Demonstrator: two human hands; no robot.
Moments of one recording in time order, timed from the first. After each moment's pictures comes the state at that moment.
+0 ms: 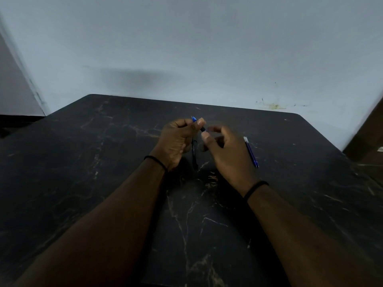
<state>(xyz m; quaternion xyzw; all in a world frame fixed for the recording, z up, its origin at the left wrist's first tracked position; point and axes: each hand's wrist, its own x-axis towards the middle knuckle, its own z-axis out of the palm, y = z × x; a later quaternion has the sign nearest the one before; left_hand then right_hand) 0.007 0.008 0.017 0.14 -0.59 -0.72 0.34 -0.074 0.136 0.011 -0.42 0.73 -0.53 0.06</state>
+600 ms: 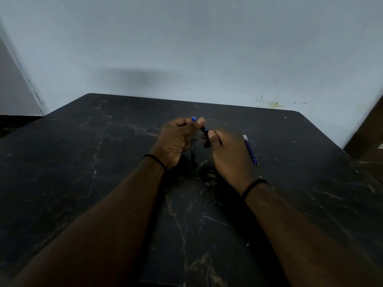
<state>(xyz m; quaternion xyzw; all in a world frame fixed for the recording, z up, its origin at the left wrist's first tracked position) 0.004 0.004 0.013 0.15 -0.61 -0.71 0.33 -0.080 0.131 0.006 -0.43 0.77 -0.46 0.00</state>
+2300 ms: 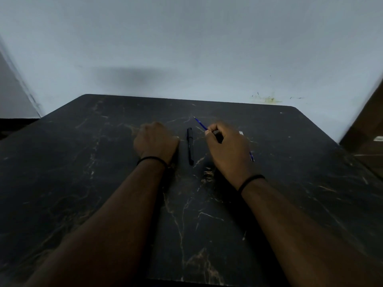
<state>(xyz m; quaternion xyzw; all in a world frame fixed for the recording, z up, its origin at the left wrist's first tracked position) 0.014 -0.011 0.008 0.53 -0.80 -0.06 0.27 -0.098 0.126 -0.012 -0.43 0.73 -0.50 -0.14</state>
